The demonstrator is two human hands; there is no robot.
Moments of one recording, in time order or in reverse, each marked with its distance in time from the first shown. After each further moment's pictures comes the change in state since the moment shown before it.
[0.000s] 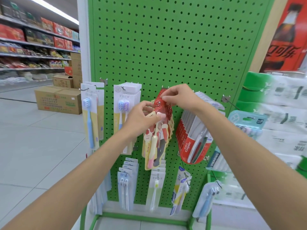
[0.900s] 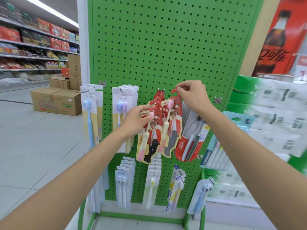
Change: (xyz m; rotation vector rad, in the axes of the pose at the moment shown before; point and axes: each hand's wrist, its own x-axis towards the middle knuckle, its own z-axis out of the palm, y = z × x) left_hand -0.002 0.004 -0.003 0.127 -0.056 -0.033; right_hand -0.021 0.002 -0.027 -0.098 0.381 -0.014
